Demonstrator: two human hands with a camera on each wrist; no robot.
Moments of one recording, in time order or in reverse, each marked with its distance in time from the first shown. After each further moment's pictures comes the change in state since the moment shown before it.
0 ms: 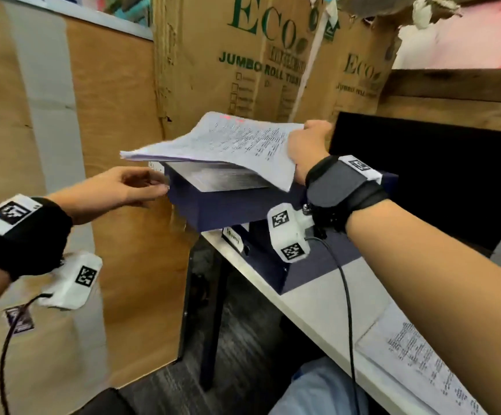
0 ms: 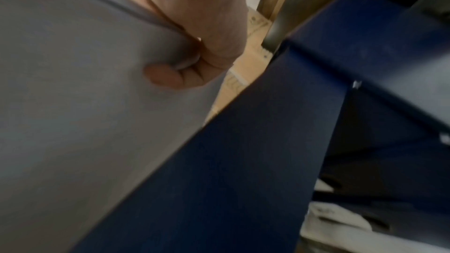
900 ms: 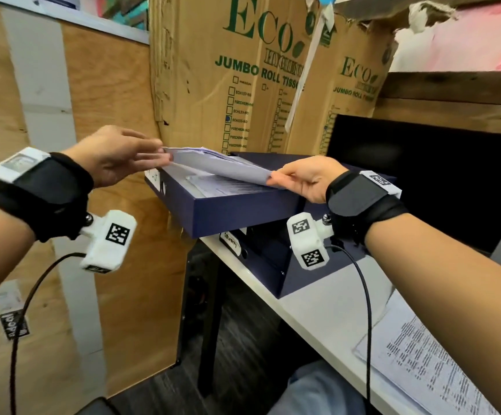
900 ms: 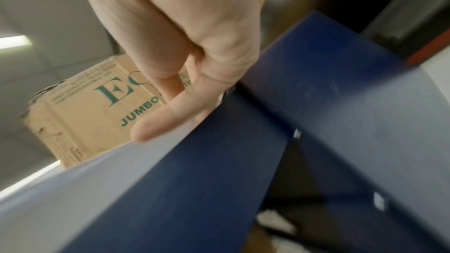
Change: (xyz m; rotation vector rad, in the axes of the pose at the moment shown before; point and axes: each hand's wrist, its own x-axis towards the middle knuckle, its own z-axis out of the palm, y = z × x) left_hand 0.052 0.046 -0.005 -0.565 0.380 -0.164; right_hand -0.025 -0.004 -0.031 -0.108 -0.273 0.504
